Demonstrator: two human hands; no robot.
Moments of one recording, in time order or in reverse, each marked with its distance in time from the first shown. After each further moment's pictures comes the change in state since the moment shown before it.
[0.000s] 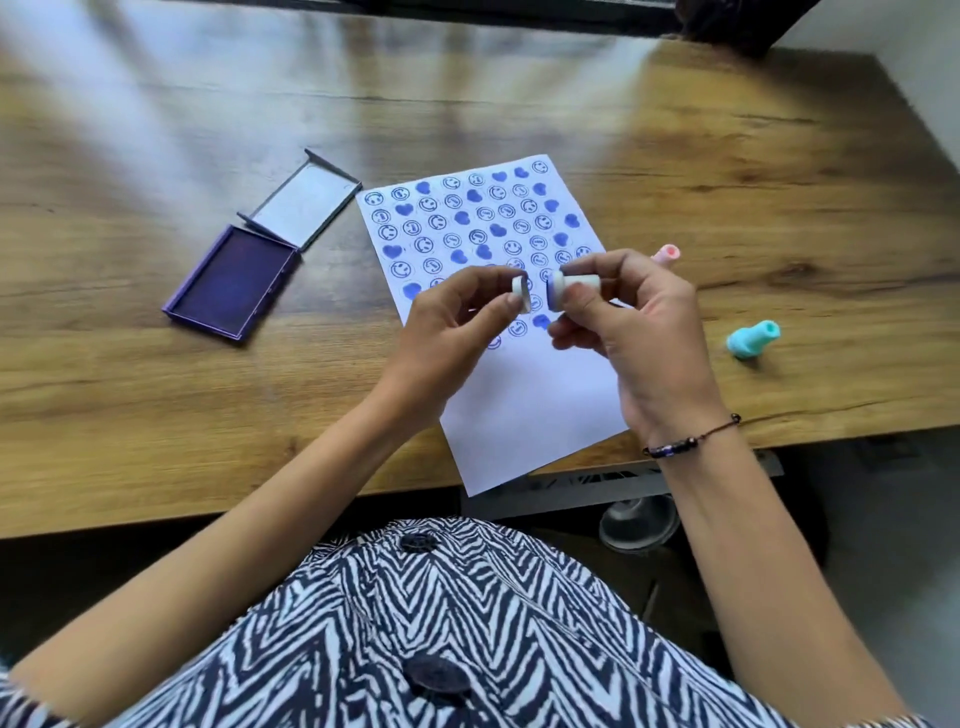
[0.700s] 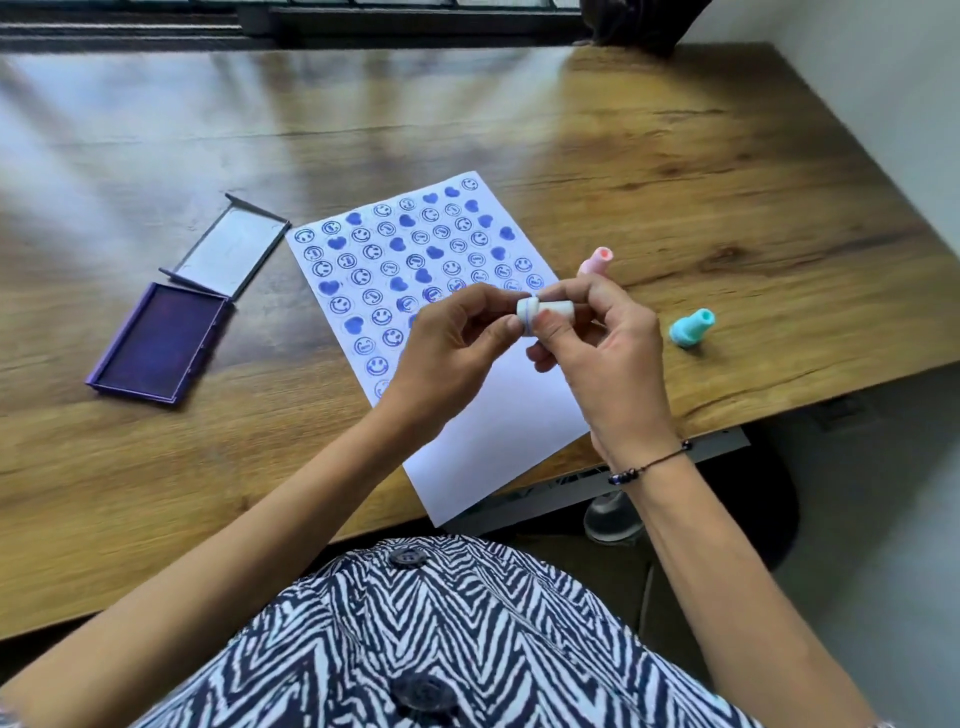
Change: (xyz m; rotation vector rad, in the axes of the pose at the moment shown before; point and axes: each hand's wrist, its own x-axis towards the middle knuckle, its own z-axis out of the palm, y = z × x) left_hand 0.014 0.007 0.033 0.059 -0.208 0.081; right_hand -0.004 0.017 -0.016 -0.196 0.211 -0.153
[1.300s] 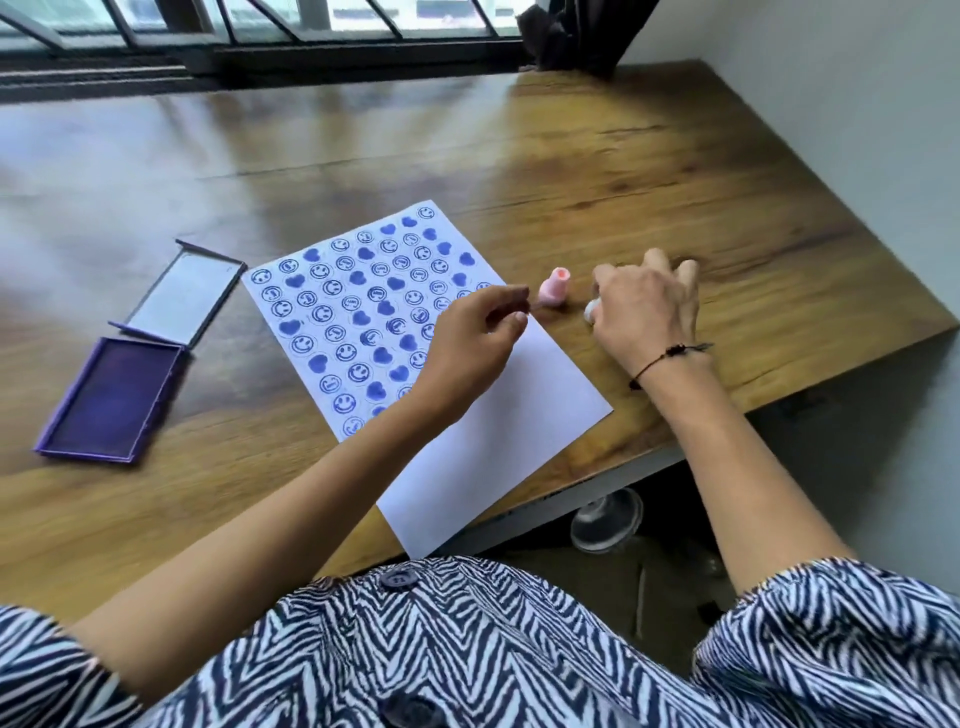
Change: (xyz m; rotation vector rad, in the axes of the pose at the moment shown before) left_hand 0.047 -0.010 0.035 0.205 0.024 -0.124; right_hand 0.083 0.032 -0.057 -1.425 0.004 -0.122
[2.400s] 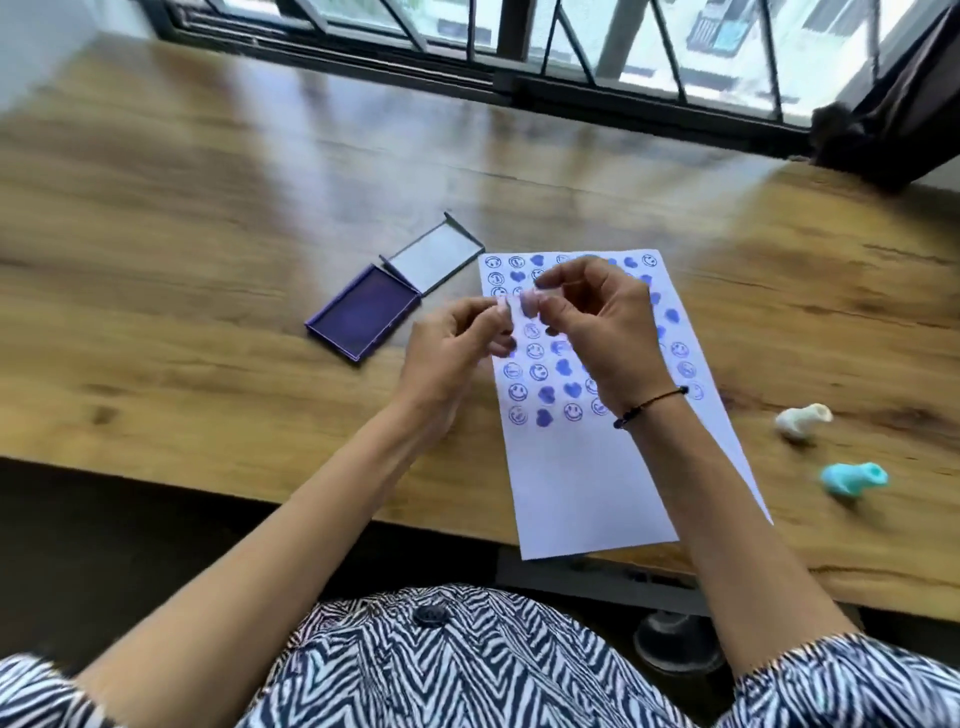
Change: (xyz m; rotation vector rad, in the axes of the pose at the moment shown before) left_hand -0.063 -0.033 -0.122 -0.404 0.521 -0.020; right_hand -0.016 -0.167 -0.040 1.439 -0.346 -0.342
